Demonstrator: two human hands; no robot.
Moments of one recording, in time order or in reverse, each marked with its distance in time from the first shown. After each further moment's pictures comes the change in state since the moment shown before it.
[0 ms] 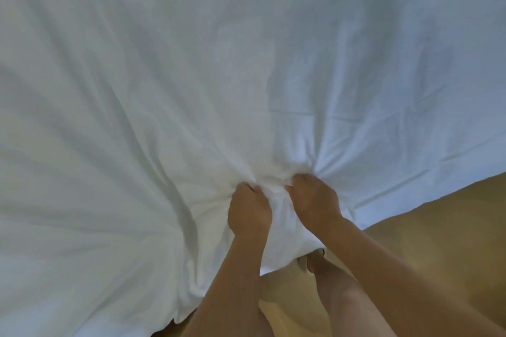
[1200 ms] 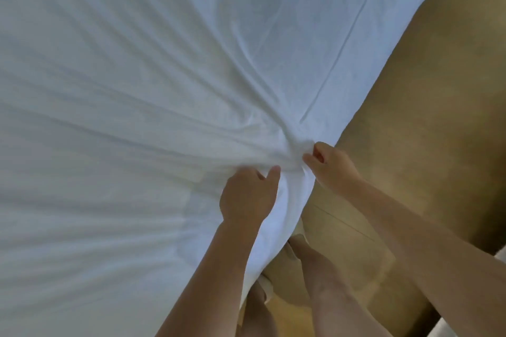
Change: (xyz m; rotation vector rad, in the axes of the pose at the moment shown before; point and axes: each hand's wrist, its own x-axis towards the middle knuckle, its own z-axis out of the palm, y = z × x) left_hand -0.085 0.150 0.098 0.380 -0.284 0.661; right_hand -0.048 0.230 -0.025 0.874 0.239 0.546
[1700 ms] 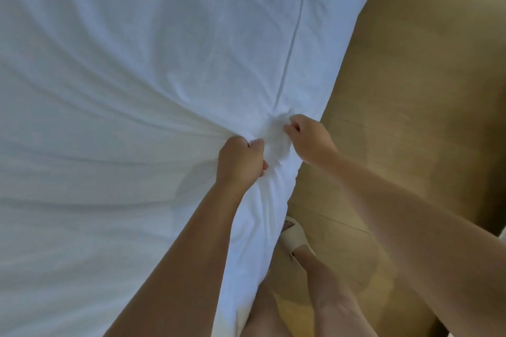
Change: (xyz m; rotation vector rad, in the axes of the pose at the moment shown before) left_hand 0.065 0.092 0.010 -0.156 -0.082 0.085; right_hand 0.064 -0.012 -0.055 0.095 0.181 -0.013
